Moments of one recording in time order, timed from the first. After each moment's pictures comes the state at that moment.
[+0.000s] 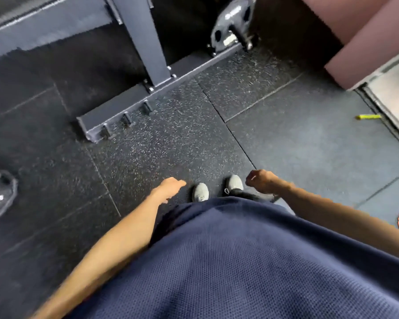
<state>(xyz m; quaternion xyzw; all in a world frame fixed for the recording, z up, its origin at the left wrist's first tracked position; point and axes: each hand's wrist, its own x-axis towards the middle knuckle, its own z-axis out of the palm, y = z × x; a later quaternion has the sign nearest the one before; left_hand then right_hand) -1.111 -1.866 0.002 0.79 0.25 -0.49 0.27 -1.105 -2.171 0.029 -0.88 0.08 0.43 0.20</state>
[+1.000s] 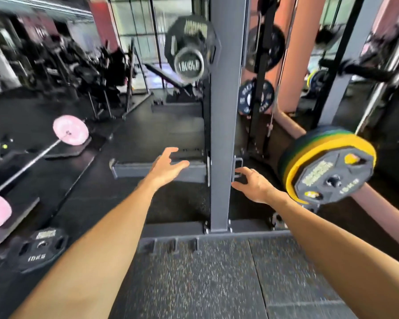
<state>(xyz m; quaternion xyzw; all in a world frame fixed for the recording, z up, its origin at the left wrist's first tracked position) -0.899 -1.767 0.349 0.84 0.25 0.10 0.46 -0.784 -2.021 0.311 -0.91 -0.29 0.10 0.29</state>
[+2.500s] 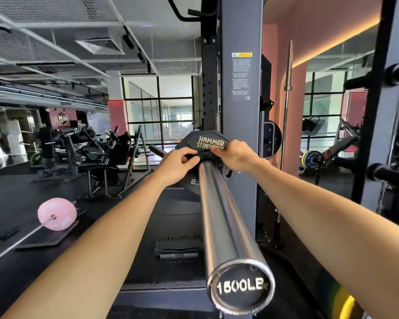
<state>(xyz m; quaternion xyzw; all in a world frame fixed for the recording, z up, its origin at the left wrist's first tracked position) -0.663 -1.632 0.594 0.92 0.05 0.29 0.28 -0.580 -1.800 0.623 -0.91 -0.28 -0.11 0.30</state>
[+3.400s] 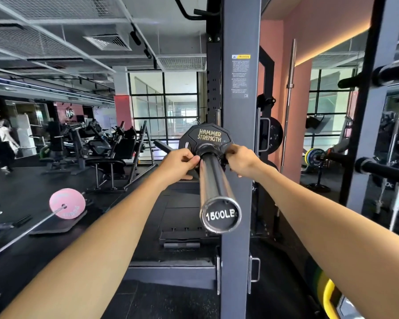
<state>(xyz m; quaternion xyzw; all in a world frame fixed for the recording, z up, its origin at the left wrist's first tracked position) -0.738 -1.678 0.578 0.85 0.05 0.29 0.43 -0.645 -1.853 0.597 -0.87 -0.32 -0.07 0.37</state>
